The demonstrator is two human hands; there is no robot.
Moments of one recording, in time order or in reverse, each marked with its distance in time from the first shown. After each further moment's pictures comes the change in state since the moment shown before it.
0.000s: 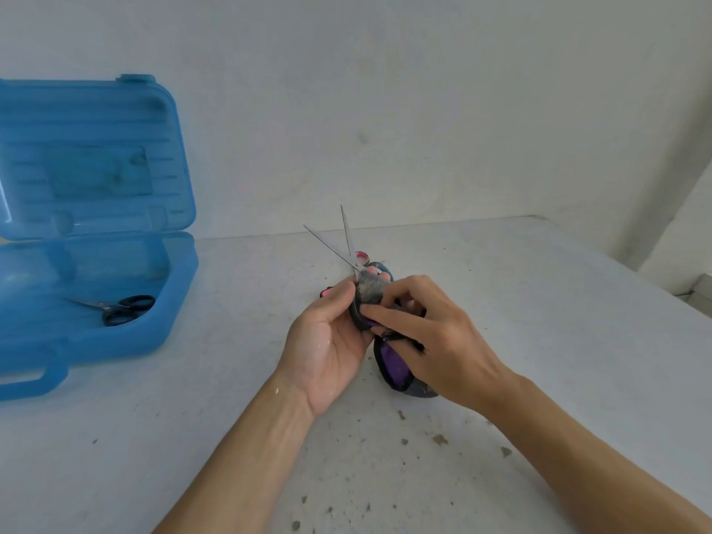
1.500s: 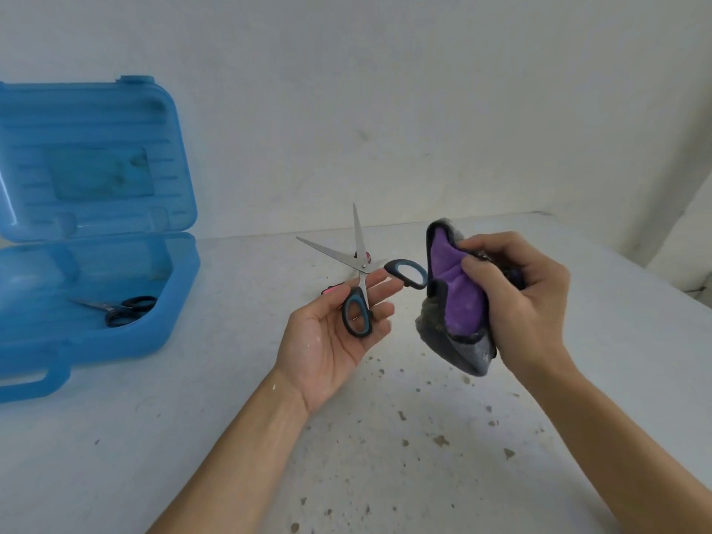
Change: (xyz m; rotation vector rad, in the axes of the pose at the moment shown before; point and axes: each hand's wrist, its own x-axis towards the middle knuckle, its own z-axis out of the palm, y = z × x) left_hand 0.000 0.005 -0.003 -0.075 -0.069 -0.111; right_hand 0.009 0.006 -0.048 0.571 0.524 0.630
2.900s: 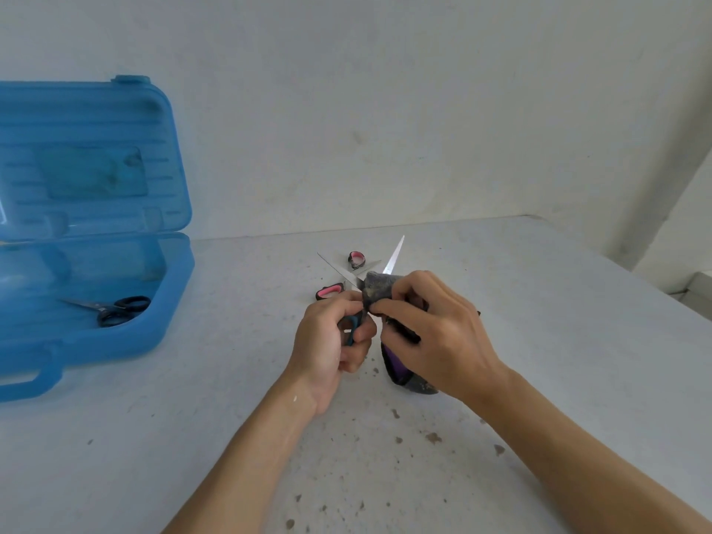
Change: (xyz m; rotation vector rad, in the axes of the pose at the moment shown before) left_hand -0.005 -0.008 0.007 0.641 0.200 0.135; right_hand -0.021 0.032 0.033 -0.680 -0.299 -0.736
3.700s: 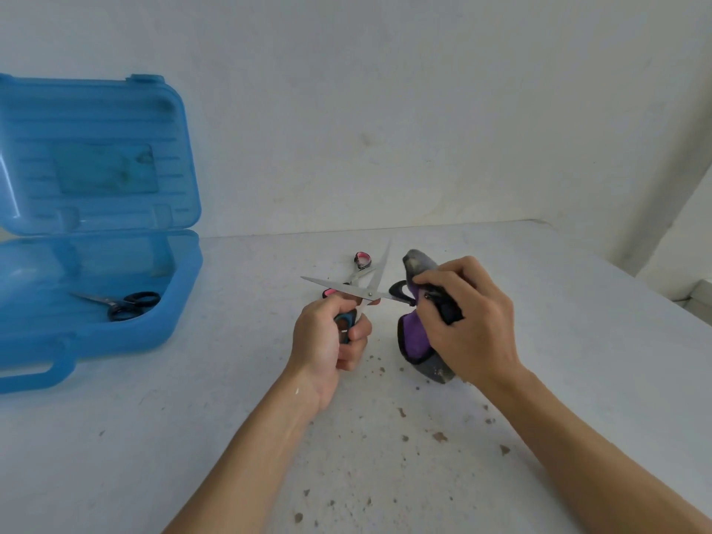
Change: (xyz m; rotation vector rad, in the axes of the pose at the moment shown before) left_hand 0.003 -0.001 -0.007 -0.071 0.118 -0.060; right_hand -0.002 0.009 -0.007 0.093 0.142 0.326
